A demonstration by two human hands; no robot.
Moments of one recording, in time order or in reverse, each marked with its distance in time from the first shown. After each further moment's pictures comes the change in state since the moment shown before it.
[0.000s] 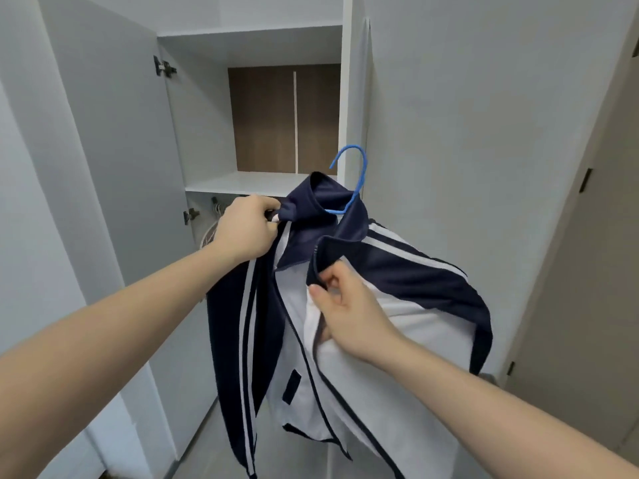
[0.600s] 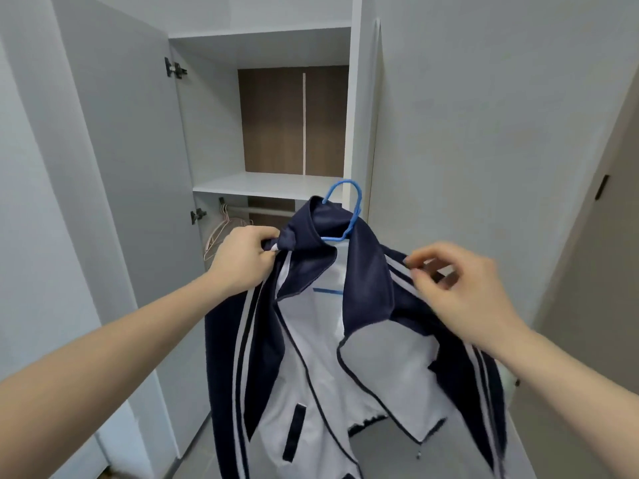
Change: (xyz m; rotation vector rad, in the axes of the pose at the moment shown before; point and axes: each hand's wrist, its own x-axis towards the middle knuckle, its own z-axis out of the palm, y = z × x) left_hand -0.026 -0.023 0.018 -0.117 -0.029 0.028; right_hand 0.000 0.011 -0.130 -0.439 0.273 -0.252
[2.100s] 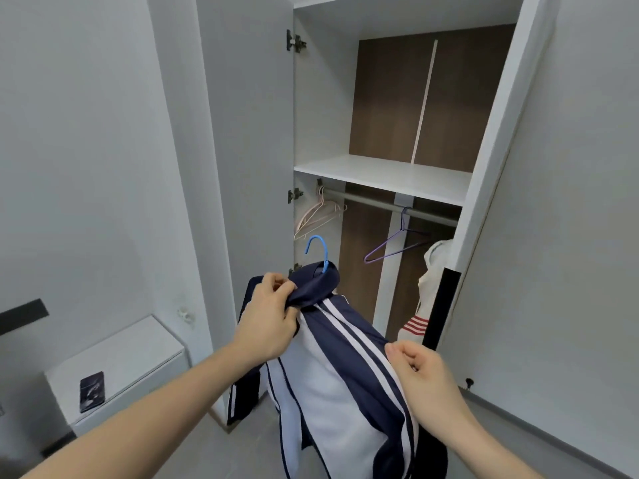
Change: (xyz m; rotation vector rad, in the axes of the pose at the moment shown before) left_hand -0.079 -0.101 0.034 0.158 -0.026 -0.423; right_hand -0.010 0.041 0.194 0.395 -0.561 0.404
